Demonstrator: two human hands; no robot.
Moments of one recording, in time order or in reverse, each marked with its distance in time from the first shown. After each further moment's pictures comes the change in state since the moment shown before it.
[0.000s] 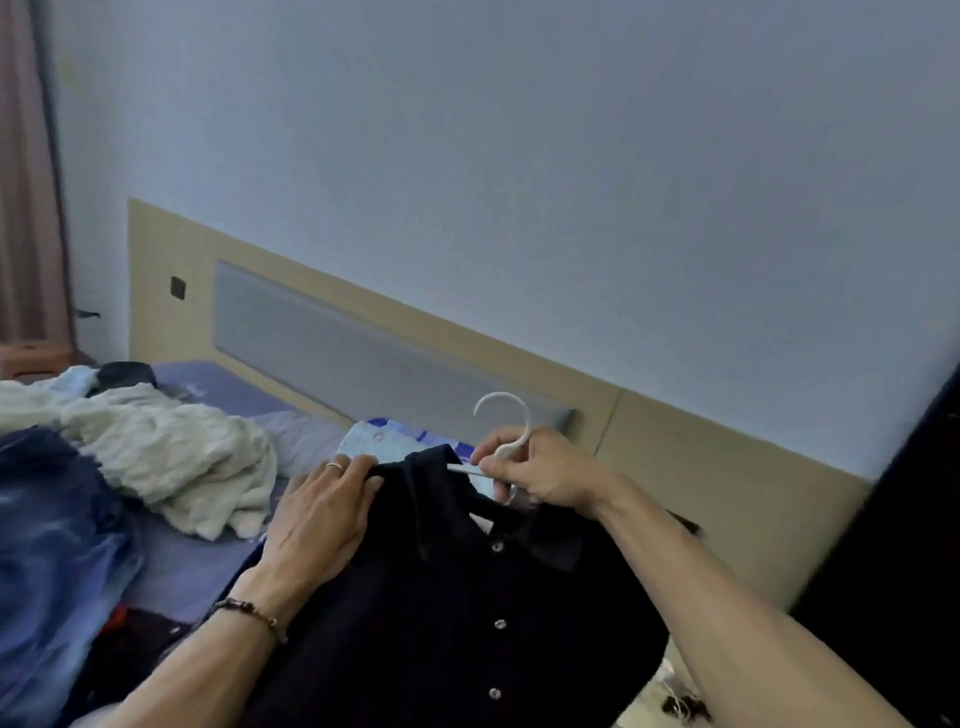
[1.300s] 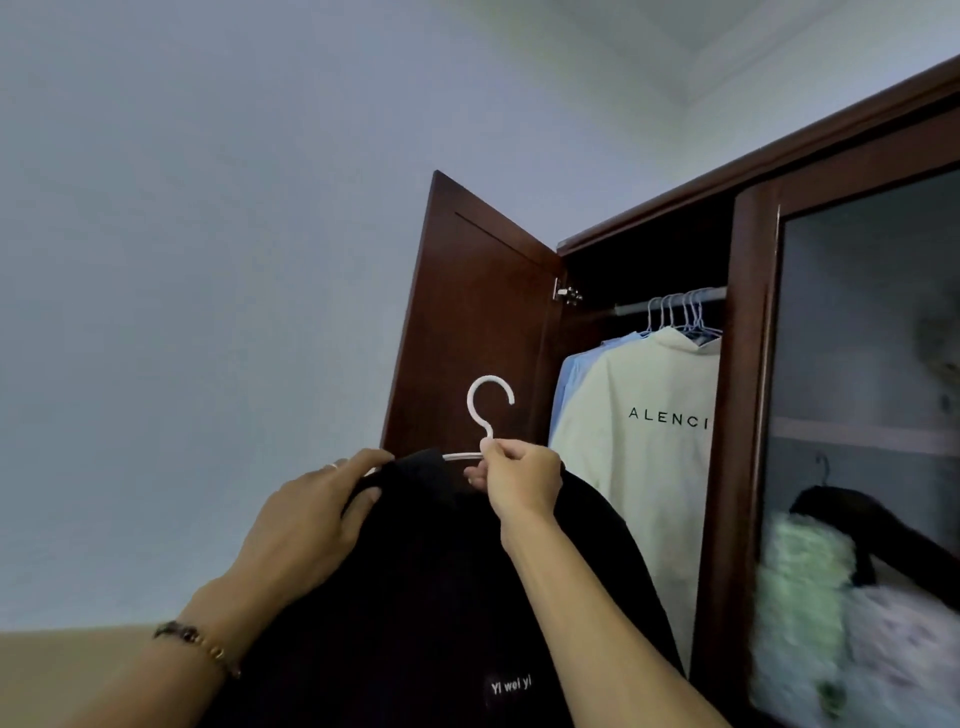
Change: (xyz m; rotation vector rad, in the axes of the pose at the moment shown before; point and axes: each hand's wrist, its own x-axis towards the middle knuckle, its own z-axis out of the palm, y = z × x) left_hand 0.281 0.677 0.174 -0.744 0.014 0.759; right_hand -0.244 0.221 -0.536 0.237 1.699 0.152
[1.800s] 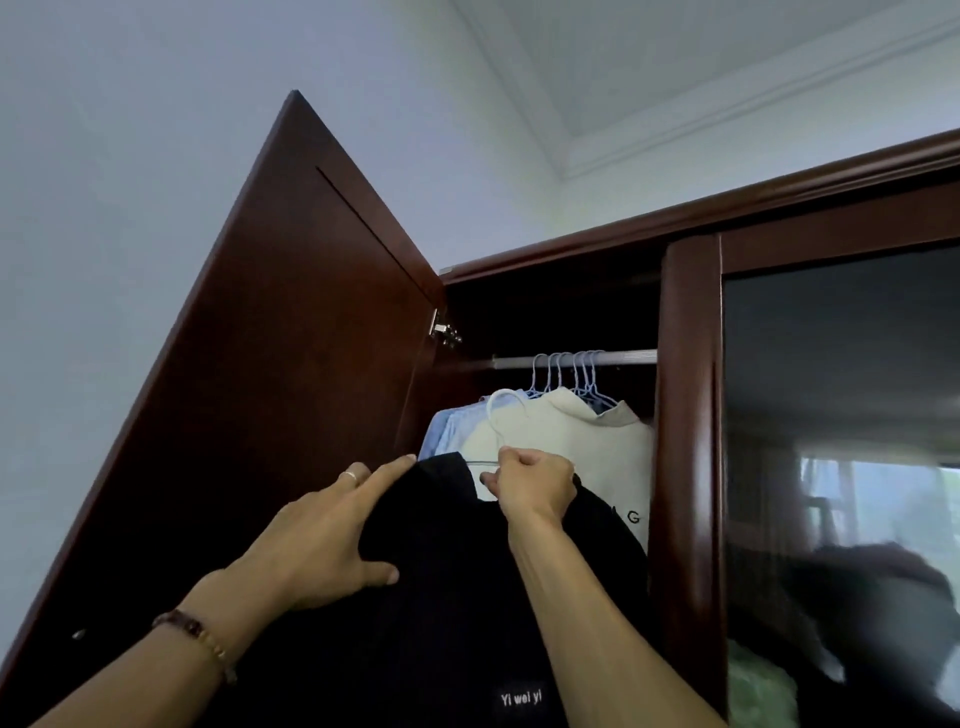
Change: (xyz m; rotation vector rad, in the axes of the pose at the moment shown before) left_hand 0.237 -0.002 0.232 -0.140 -0.280 0.282; right_hand 0.264 0.024 -0.047 -0.293 0.474 -0.180
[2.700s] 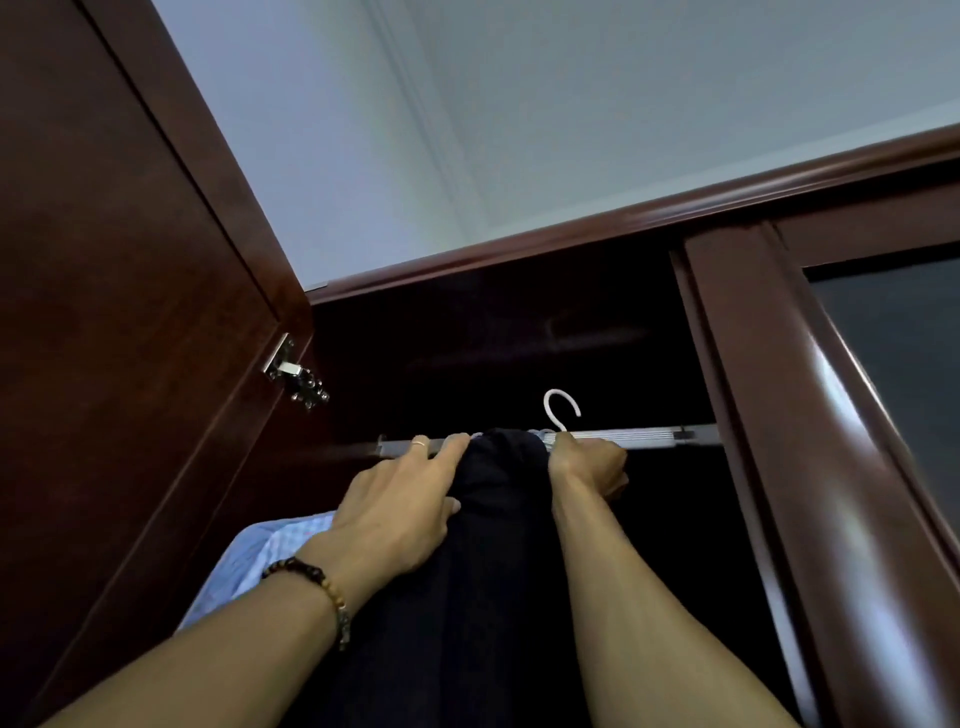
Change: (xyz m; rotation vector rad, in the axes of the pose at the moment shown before) left_hand 0.371 0.063 0.121 -0.022 0.481 0.193; right_hand 0.372 0.001 0.017 0.073 0.541 -0.200
